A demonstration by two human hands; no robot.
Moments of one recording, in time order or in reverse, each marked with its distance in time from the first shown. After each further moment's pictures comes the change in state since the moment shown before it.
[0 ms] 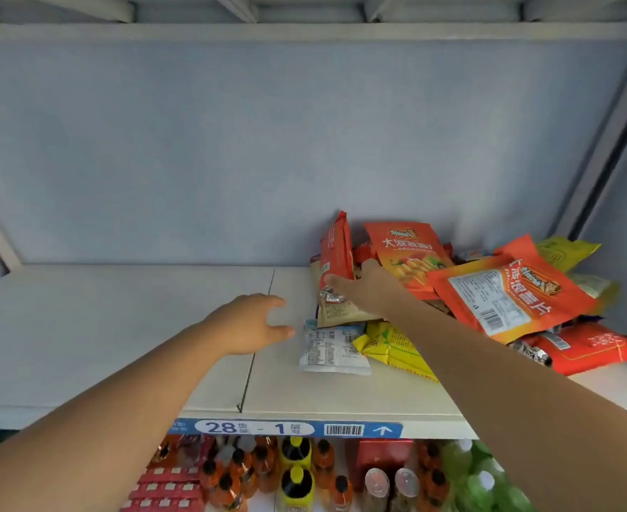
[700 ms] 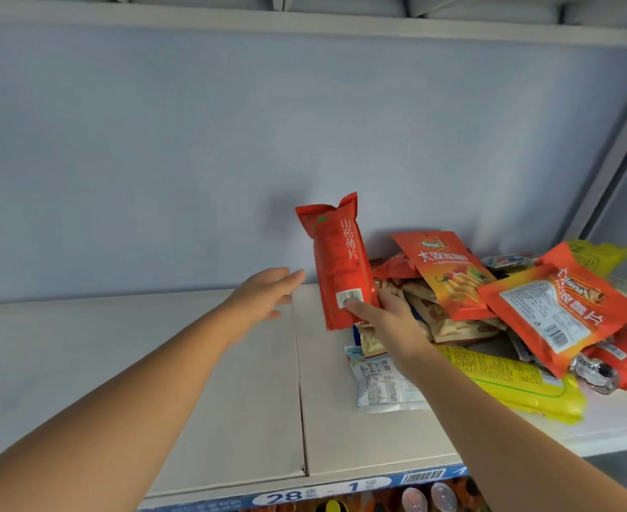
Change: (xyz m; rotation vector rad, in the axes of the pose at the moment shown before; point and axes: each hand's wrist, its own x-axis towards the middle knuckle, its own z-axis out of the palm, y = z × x) left_hand 0.078 -0.074 -0.054 -1.012 -0.028 -0.010; right_hand 0.009 -0.036 0.081 0.761 0.111 0.036
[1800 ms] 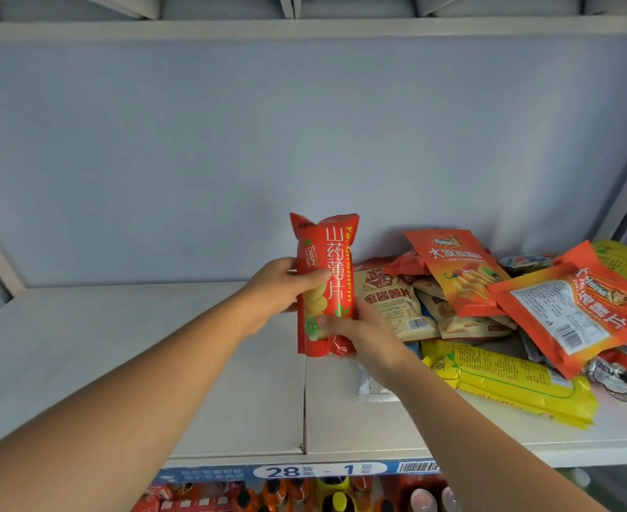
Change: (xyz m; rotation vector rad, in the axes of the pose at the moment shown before) left_hand -0.038 0.030 0.030 0.039 0.041 0.063; right_hand -0.023 0.008 0.026 0.165 -0.293 0.064
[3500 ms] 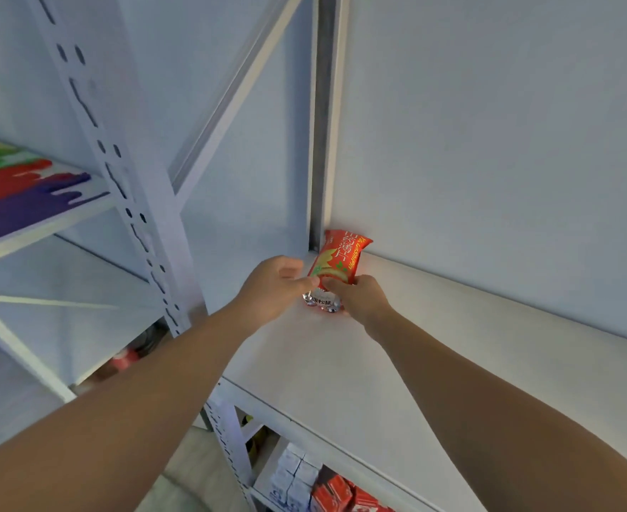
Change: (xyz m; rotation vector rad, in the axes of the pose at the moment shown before) left_hand -0.141 -0.250 -0.529 0.141 0.657 -0.250; right_hand 0.223 0.068 0.592 -0.448 -0.188 0.150
